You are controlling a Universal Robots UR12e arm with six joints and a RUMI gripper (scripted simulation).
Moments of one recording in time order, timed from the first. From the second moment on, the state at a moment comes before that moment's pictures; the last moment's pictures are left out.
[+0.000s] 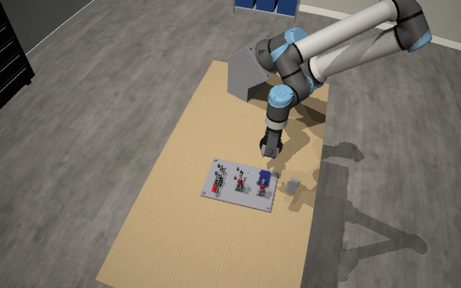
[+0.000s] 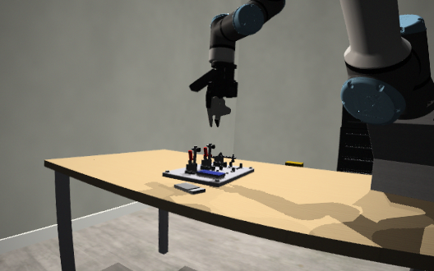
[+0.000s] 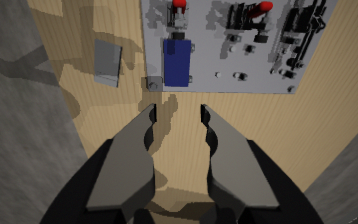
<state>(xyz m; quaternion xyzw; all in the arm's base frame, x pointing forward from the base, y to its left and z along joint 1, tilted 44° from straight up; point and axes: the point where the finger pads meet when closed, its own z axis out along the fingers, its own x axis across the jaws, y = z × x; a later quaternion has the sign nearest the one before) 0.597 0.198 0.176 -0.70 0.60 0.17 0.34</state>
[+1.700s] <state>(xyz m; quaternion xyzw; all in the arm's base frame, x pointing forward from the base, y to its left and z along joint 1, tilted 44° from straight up) 0.682 0.238 0.160 -0.70 0.60 0.17 0.34</state>
